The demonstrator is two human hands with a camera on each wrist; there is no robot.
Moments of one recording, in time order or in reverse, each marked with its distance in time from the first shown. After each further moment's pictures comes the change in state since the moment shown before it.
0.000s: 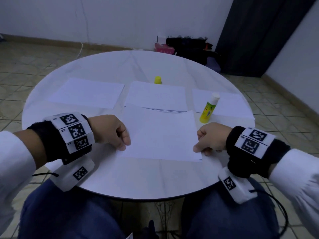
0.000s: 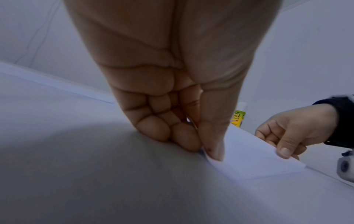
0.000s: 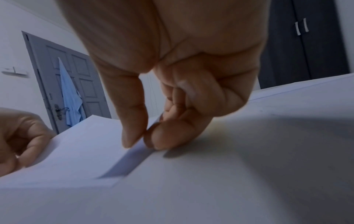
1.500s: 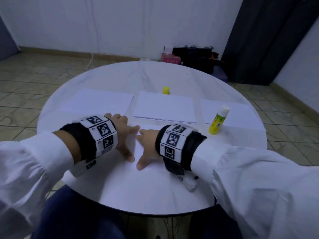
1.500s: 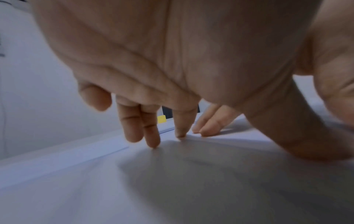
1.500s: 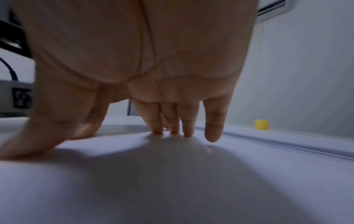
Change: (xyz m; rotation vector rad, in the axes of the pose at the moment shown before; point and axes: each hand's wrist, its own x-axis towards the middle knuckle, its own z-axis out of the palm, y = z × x) left_hand 0.017 0.011 -0.013 0.897 0.018 -0.132; right_hand 0.026 -0.132 0.070 -0.826 -0.066 -0.543
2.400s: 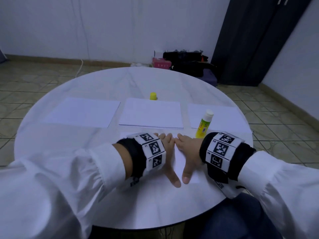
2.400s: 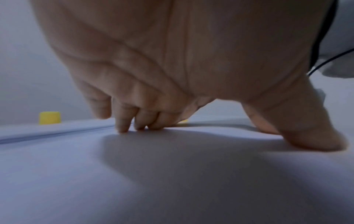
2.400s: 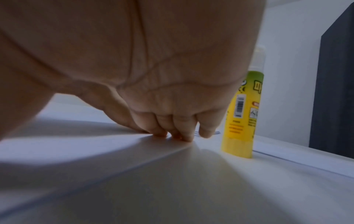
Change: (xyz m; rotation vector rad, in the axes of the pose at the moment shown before) left_hand 0.023 0.125 -0.041 -0.156 0.087 0.317; right_hand -0.060 0.108 0.029 0.039 -0.128 0.235
